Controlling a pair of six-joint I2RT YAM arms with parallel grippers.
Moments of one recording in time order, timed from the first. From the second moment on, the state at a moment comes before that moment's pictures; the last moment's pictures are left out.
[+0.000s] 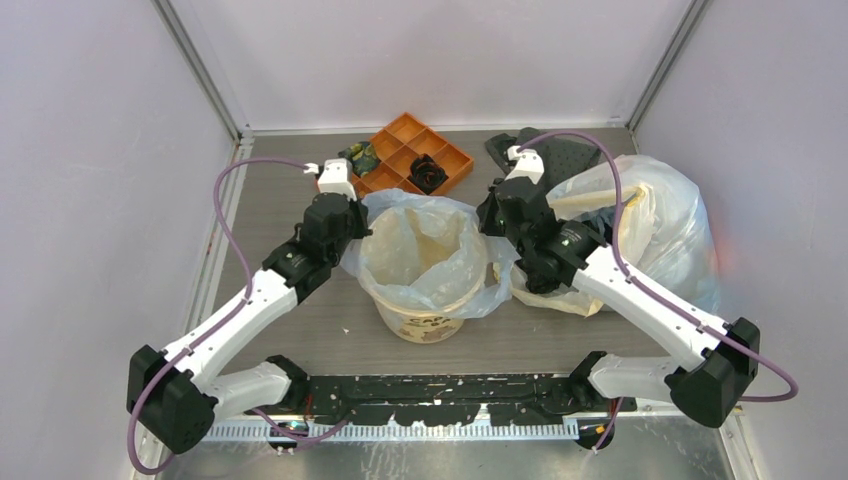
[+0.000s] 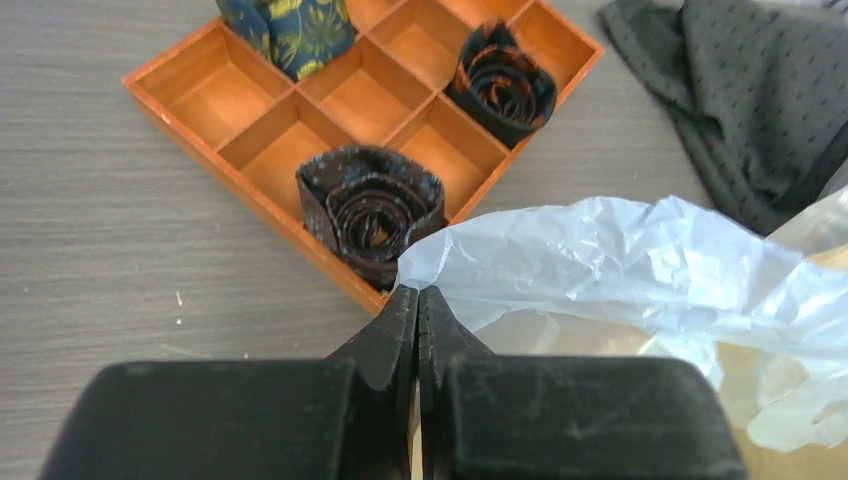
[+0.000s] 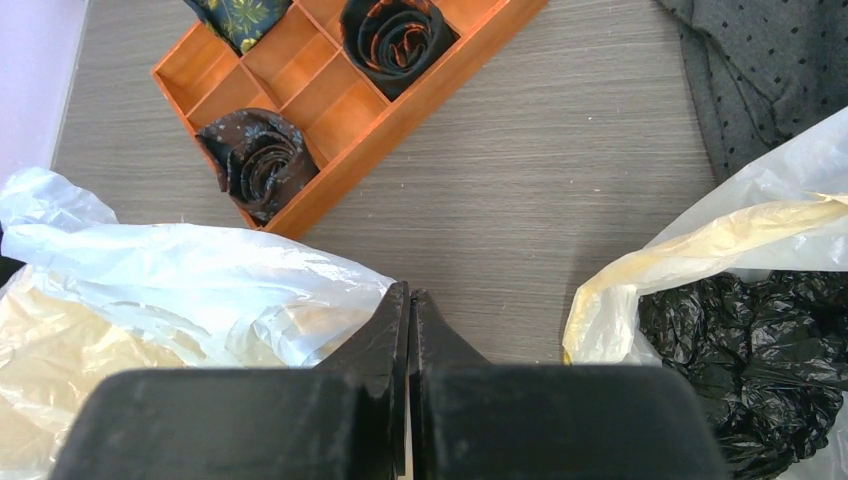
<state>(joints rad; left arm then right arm) -0.59 1.09 0.87 -0.12 -0.37 -0.38 0.73 1.20 1.11 -0.41 0.40 0.58</state>
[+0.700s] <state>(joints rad) -0.56 1.15 0.93 -0.17 -0.26 -0.39 0.71 1.23 1.02 -0.32 0.36 0.64</state>
